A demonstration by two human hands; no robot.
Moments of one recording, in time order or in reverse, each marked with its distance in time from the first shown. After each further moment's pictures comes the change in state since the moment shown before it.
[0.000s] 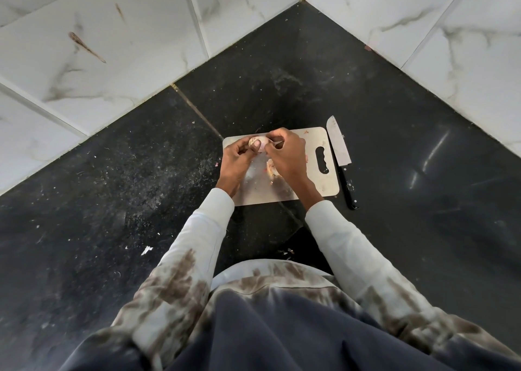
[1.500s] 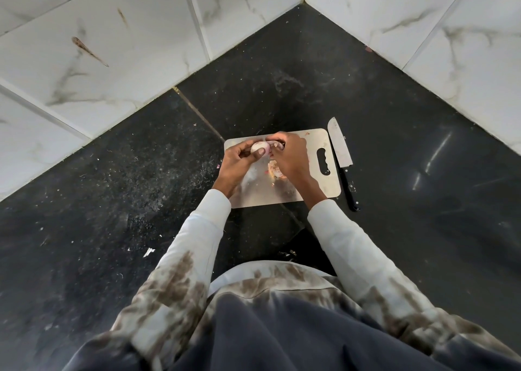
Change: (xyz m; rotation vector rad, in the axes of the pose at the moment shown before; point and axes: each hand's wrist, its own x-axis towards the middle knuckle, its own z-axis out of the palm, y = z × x) left_hand 0.001 0.004 -0.008 0.112 -0.085 -0.009; right_hand 0.011 0.006 0.002 -0.075 -0.078 0.034
